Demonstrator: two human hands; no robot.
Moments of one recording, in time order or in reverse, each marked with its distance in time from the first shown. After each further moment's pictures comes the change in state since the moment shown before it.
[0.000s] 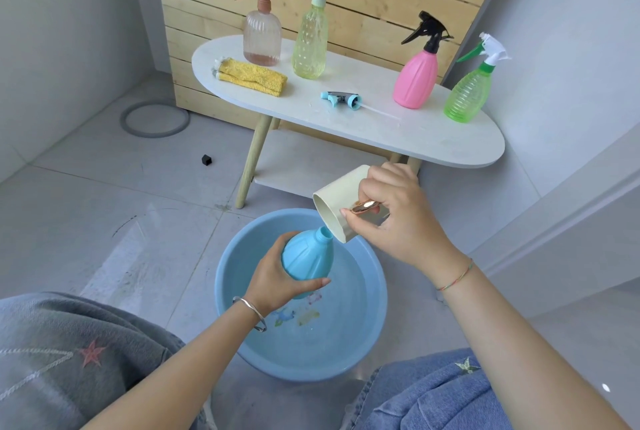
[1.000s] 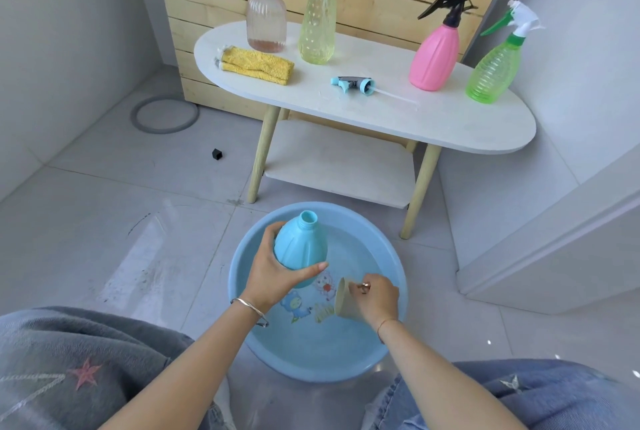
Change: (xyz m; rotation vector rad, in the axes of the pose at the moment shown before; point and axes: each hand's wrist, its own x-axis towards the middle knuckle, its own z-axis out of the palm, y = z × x) left_hand 0.008 -0.007 -0.015 -0.150 0.119 -0.068; right_hand -0.157 0.042 0.179 0.054 -0.441 1.122
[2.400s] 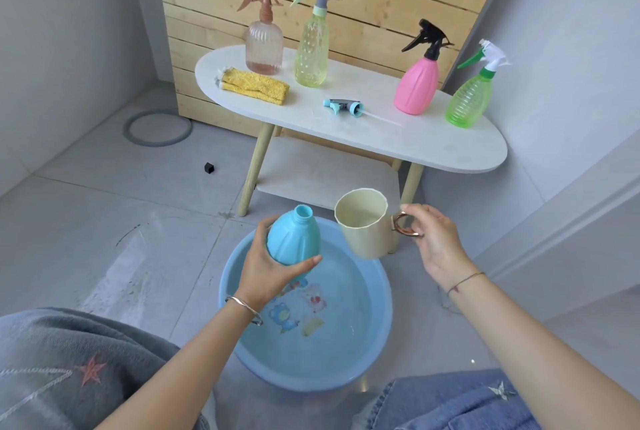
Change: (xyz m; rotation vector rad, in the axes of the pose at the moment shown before) left_hand -0.001 0.031 -0.004 -0.036 0.046 0.092; right_hand -0.003 -0.067 -0.182 1.140 0.099 -0.033
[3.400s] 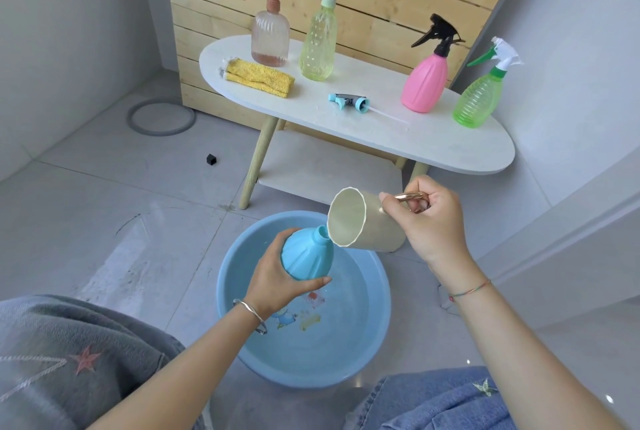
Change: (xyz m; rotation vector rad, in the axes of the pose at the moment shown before) left_hand -0.010 -0.022 0.014 0.134 -0.098 0.002; right_hand -0.034 -0.037 0.029 -0.474 -0.071 -0.567
